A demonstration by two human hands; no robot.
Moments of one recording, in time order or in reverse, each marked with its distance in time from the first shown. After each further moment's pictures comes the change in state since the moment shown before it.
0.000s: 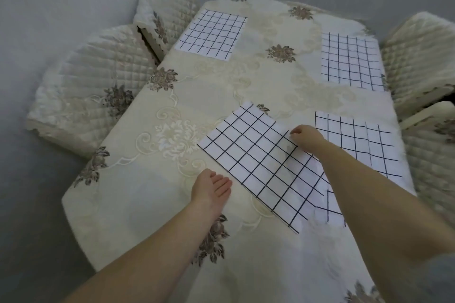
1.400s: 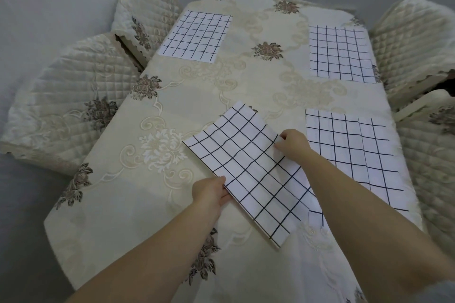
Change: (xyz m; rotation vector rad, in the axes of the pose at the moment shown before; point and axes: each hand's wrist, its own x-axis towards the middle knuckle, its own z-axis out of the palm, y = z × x) left_hand 0.037 -0.012 0.034 0.309 0.139 0.107; right_hand 0.008 0.008 0.021 0.084 0.026 -0.013
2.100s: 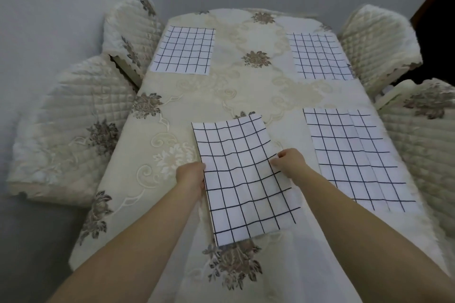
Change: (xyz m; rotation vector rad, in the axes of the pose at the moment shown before) left_hand 0.062 0.092 -0.071 0.143 -0.027 0.075; right_hand -0.066 -0.044 0.053 0.275 0.104 0.256
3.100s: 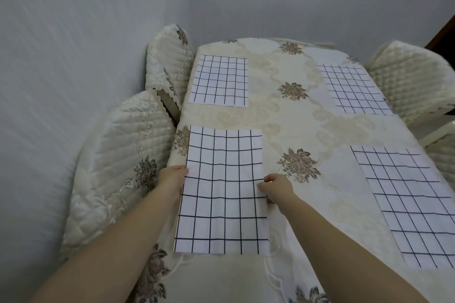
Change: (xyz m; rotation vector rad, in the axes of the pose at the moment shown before) left_hand 0.160 0.140 -0.130 0.156 -0.055 0.221; right_hand 0.016 -0.136 0.142 0.217 0.002 0.055
